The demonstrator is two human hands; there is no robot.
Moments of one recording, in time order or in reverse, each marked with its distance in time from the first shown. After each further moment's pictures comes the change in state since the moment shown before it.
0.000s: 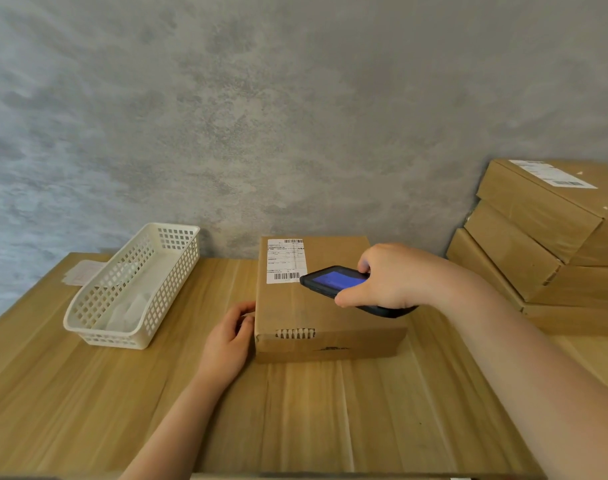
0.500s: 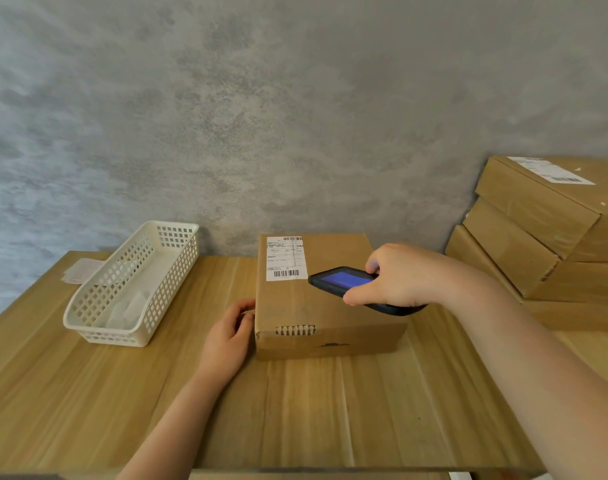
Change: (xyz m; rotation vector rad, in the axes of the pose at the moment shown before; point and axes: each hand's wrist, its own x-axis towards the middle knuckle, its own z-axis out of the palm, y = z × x) left_hand 0.000 0.000 -0.001 0.008 -0.012 -0.001; right_hand -0.004 0.012 0.001 0.019 -0.015 0.026
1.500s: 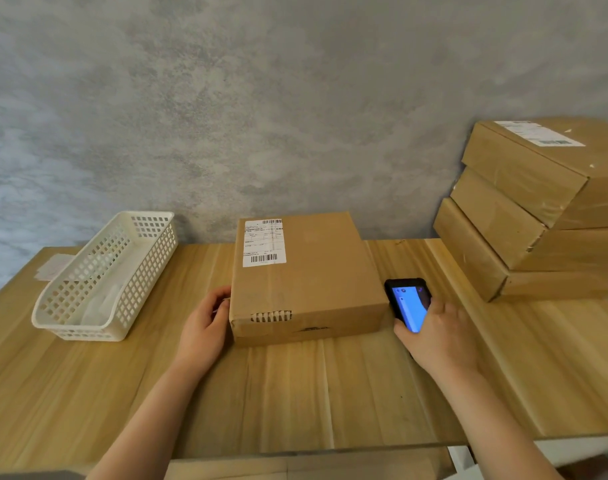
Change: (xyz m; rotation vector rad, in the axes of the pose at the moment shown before) left_hand -0.002 0.008 0.002 0.006 0.020 -0.023; right_hand 0.022 0.146 0.186 0.006 0.512 0.394
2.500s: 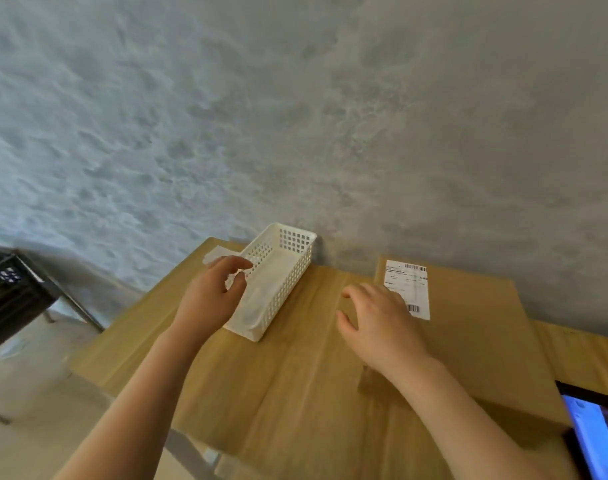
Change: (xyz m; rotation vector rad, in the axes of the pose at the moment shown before) left_hand 0.019 0.008 -0.190 0.459 0.326 0.044; right_hand -0.021 -0.284 -0.069 0.266 -0.230 -0.859
